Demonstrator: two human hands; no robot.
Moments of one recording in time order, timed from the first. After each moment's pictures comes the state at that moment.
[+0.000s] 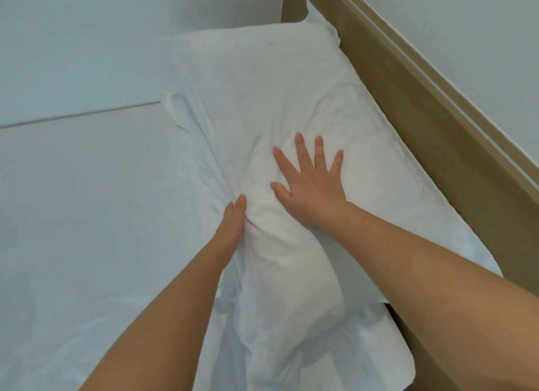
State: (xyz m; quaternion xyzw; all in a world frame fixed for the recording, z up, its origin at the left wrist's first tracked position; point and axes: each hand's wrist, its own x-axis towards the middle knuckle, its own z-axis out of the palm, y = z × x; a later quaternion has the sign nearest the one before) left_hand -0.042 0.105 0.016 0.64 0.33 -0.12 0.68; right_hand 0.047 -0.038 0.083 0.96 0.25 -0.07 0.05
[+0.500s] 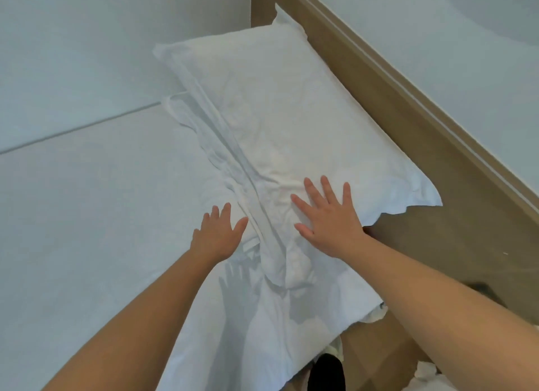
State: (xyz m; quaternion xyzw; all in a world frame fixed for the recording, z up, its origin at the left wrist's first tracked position) left_hand -0.163 0.170 0.096 0.92 0.14 -0.27 0.25; right_hand -0.123 -0.067 0.141 0.95 0.22 -0.17 0.14
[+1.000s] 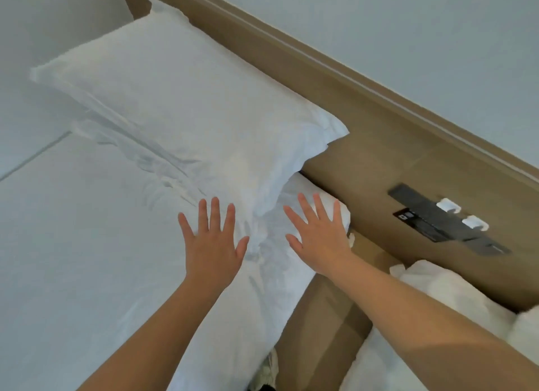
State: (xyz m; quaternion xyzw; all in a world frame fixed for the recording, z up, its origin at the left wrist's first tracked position) left_hand -0.256 0.075 0.147 0.98 -0.16 -0.11 -0.05; right_hand -0.287 -0.143 0.151 0.98 0.01 -0.18 0.04
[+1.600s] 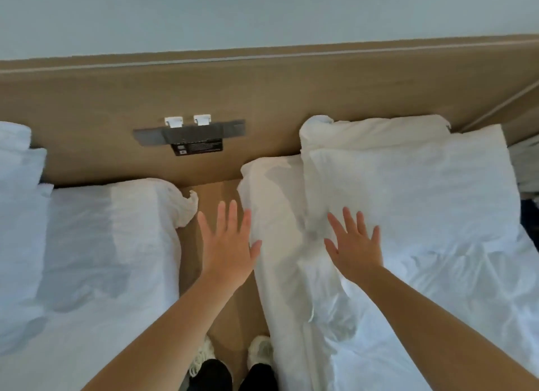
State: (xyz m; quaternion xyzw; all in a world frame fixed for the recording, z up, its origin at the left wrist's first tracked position) left_hand -0.588 -0.271 0.153 0.79 -0.58 -0.15 -0.11; right_hand -0.817 -0.384 0.152 0.81 -0.52 -0.26 -0.09
